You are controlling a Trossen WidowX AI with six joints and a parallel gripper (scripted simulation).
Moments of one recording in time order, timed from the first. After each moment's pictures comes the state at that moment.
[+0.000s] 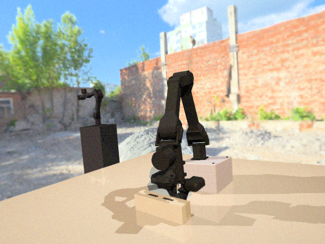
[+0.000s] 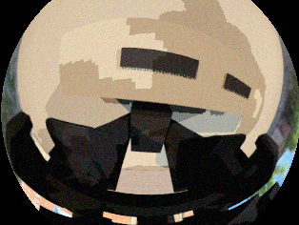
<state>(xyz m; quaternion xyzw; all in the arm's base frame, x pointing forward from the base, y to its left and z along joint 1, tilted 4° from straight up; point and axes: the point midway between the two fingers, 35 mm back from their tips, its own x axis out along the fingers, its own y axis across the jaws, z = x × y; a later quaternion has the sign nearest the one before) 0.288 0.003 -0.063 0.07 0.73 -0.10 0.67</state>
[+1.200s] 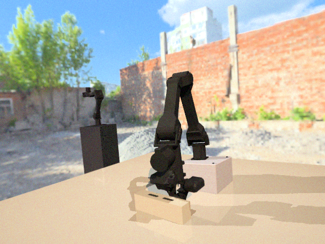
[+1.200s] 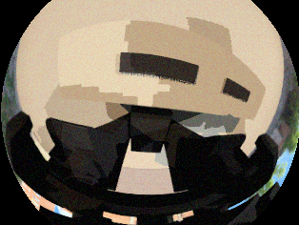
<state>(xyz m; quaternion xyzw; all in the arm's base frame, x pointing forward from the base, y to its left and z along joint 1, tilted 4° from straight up) 0.291 0.002 -0.063 0.07 0.74 -0.10 0.66</state>
